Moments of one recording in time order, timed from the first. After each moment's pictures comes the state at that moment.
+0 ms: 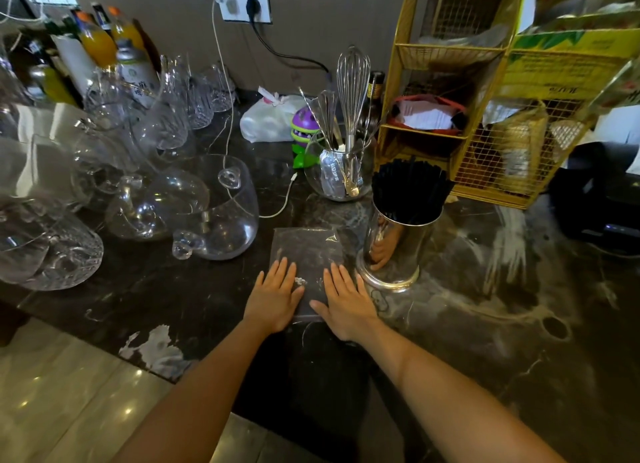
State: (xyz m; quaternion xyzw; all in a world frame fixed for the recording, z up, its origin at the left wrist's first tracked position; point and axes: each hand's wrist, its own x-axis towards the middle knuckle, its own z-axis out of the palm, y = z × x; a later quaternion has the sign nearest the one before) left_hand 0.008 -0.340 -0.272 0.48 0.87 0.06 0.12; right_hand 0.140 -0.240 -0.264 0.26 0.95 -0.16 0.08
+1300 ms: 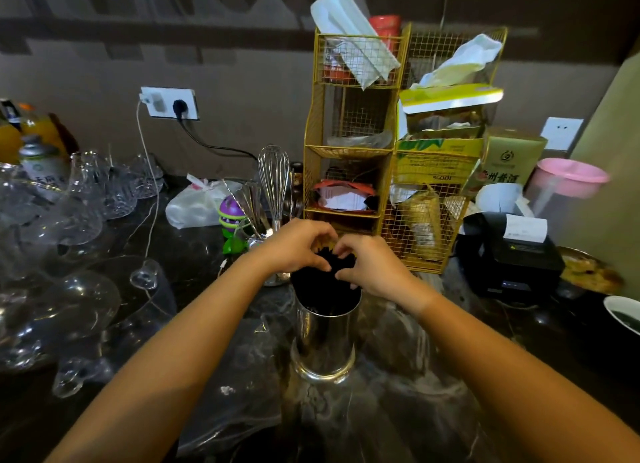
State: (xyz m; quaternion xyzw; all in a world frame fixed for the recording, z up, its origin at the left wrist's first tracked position) left_hand 0.053 -0.172 -0.032 0.70 0.68 0.19 0.13; right_hand 0.194 -0.115 -0.052 0.32 0.90 -0.26 -0.16
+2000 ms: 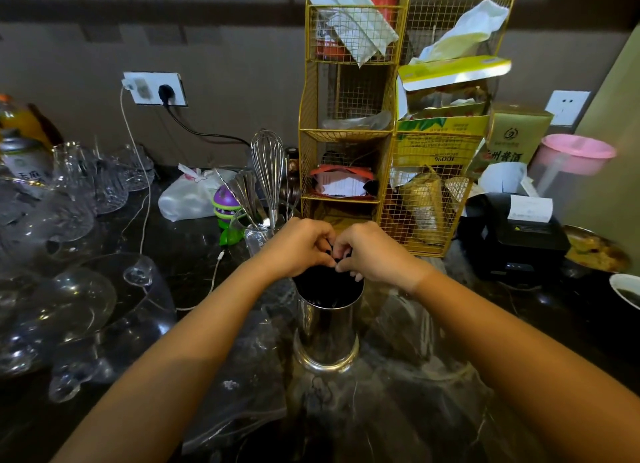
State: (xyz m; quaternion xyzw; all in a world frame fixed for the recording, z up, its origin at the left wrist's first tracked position) left_hand 0.056 -0.170 -0.051 0.68 0.68 0.25 0.14; right_hand 0.185 -0.109 -0.051 0.31 0.91 -0.26 -0.10
